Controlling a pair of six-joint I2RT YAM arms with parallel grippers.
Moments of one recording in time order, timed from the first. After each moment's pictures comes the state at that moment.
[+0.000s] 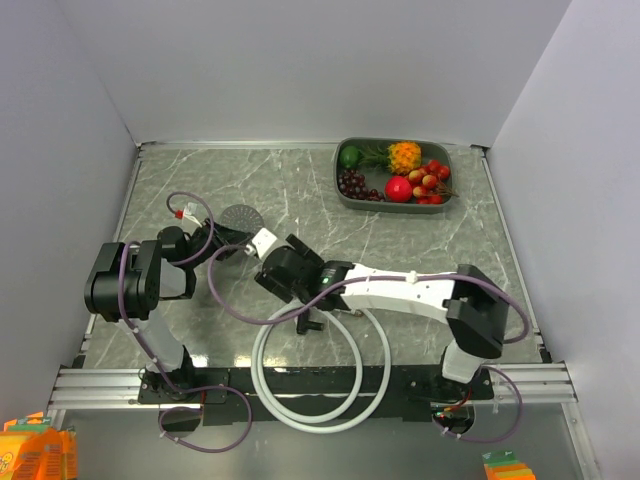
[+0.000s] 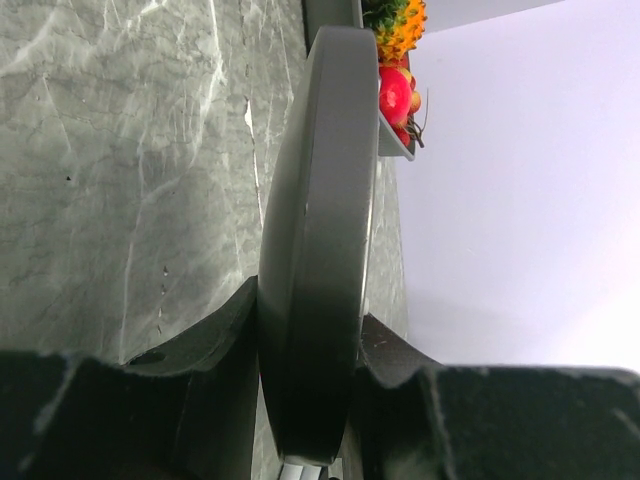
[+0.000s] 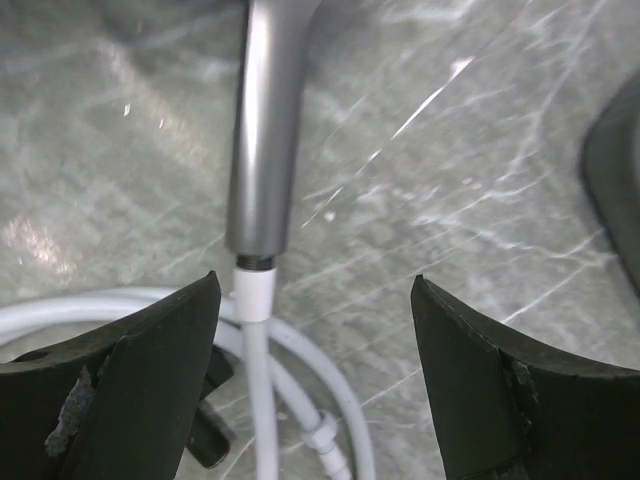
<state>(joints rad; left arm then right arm) 0.06 1.76 0.44 1.11 0.79 -1.06 1.16 1.68 1.23 -0.32 0.51 -0.01</state>
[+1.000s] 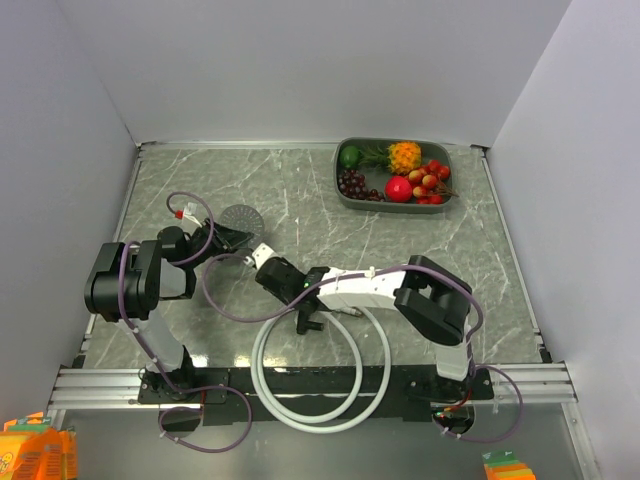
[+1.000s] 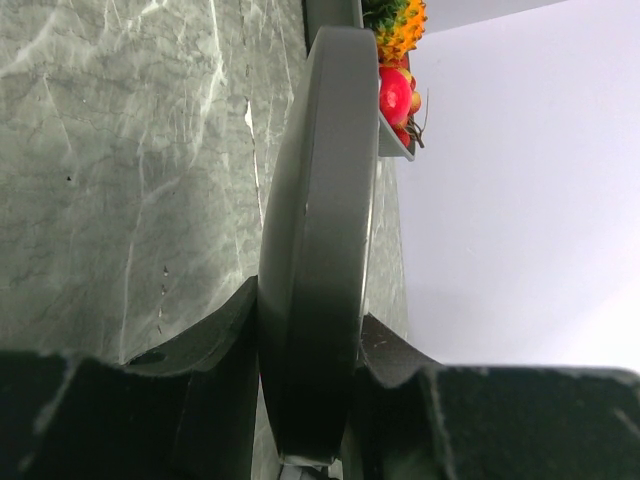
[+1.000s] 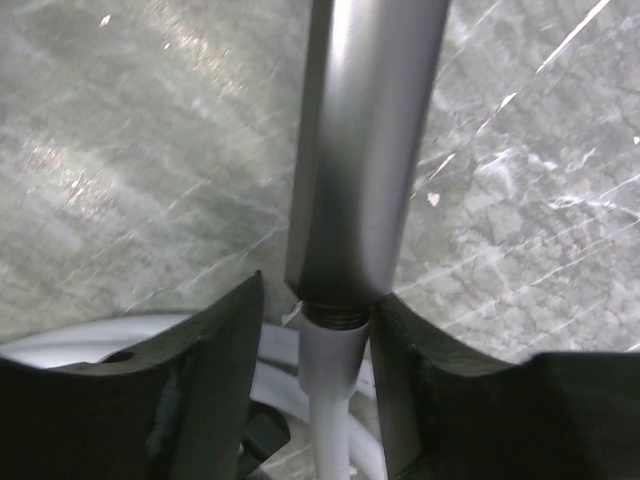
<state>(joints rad) 0.06 1.76 0.44 1.11 0.79 -1.06 1.15 1.90 1.22 -0.27 0.42 0.10</state>
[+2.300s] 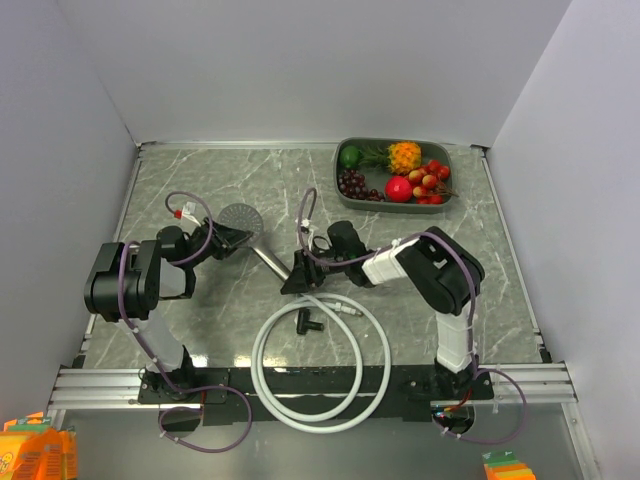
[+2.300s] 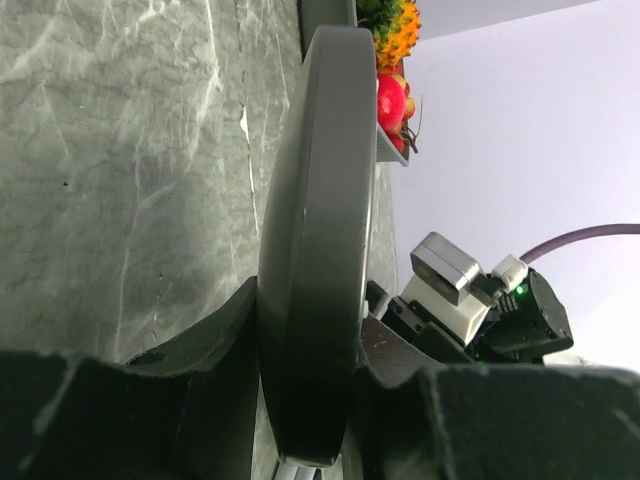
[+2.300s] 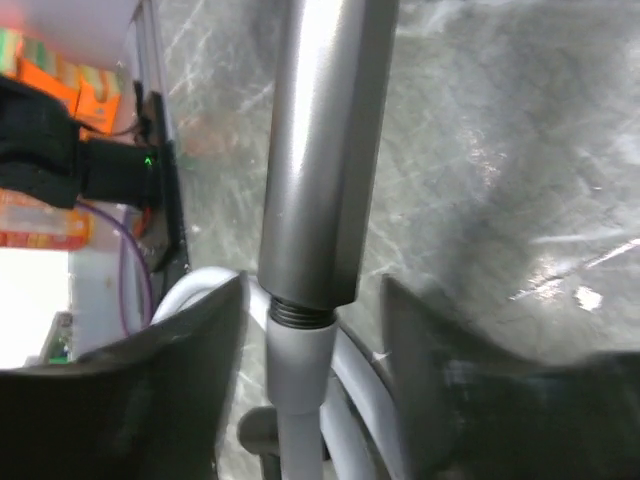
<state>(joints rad) 0.07 1.76 0.44 1.13 0.79 -1.08 0.69 1.96 0.87 0.61 -0.82 0.54</state>
